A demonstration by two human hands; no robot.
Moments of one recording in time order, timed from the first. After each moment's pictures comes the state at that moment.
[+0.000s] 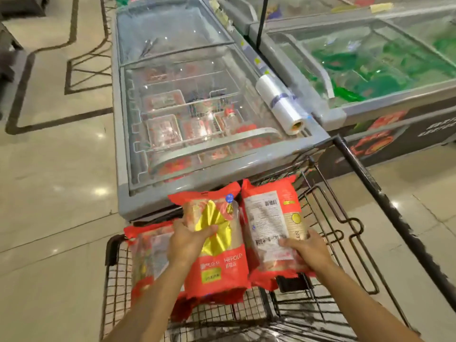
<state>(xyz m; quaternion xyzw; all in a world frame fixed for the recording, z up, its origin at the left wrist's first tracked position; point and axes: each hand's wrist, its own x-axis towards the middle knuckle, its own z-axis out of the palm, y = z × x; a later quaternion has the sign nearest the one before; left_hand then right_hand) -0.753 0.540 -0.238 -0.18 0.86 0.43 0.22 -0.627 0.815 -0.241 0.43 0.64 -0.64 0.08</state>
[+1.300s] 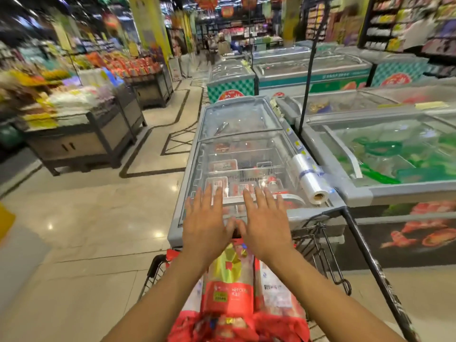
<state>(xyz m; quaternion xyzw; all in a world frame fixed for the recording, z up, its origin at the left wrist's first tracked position) -0.669 0.600 0.001 0.08 0.98 0.05 -0.15 -0.660 0.749 -0.003 -0.07 0.98 -0.10 -0.14</state>
